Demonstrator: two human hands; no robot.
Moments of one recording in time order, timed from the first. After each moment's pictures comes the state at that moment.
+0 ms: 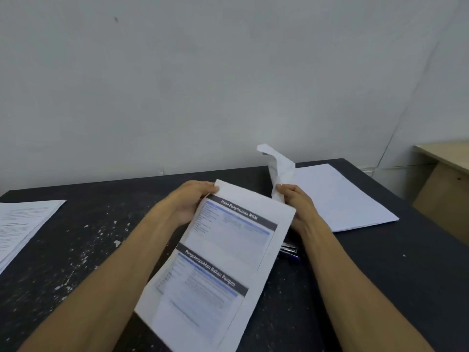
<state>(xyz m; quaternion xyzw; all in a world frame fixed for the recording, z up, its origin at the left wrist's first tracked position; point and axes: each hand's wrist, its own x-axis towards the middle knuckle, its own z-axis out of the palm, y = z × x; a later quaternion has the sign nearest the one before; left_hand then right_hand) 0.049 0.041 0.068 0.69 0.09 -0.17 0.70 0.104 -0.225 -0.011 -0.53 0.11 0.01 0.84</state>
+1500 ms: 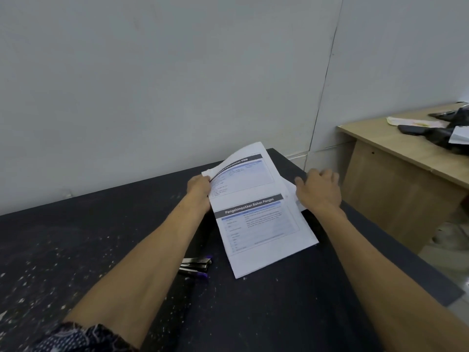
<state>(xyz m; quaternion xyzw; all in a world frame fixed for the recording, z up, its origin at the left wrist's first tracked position) 0.171 -0.200 0.021 0.62 0.19 -0.05 0.76 0.083 -0.450 0.023 -0.94 0.22 -0.15 0.22</state>
